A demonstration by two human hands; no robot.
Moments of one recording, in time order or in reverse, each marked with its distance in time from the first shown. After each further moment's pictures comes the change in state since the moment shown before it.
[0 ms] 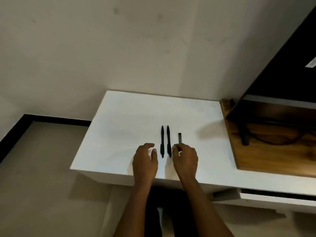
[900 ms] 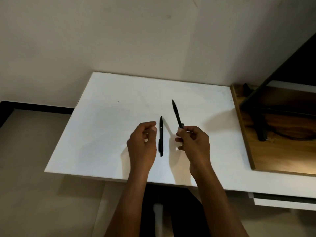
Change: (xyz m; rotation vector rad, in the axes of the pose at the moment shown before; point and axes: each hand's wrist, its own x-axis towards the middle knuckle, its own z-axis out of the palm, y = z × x) left_hand 0.048 0.015 0.017 -0.371 0.062 -0.043; right_hand 0.046 0.000 -0.010 0.745 -0.059 0.348
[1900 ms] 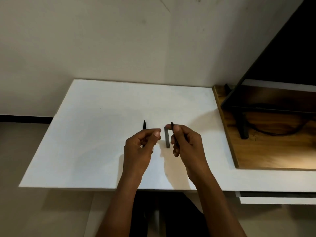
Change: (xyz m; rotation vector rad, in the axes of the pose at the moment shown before) left_hand -0.013 0.008 0.026 -0.189 -0.251 -0.072; right_hand 0.009 0.002 -0.037 0.032 -0.223 -0.263
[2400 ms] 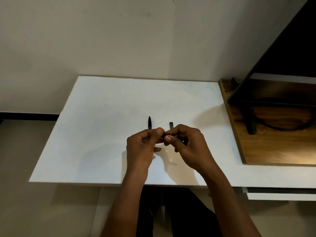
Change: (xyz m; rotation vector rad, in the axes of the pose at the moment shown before) left_hand 0.000 0.002 -0.002 -0.068 0.080 -0.120; right_hand 0.000 -0.003 -0.003 -0.349 -0.204 -0.136
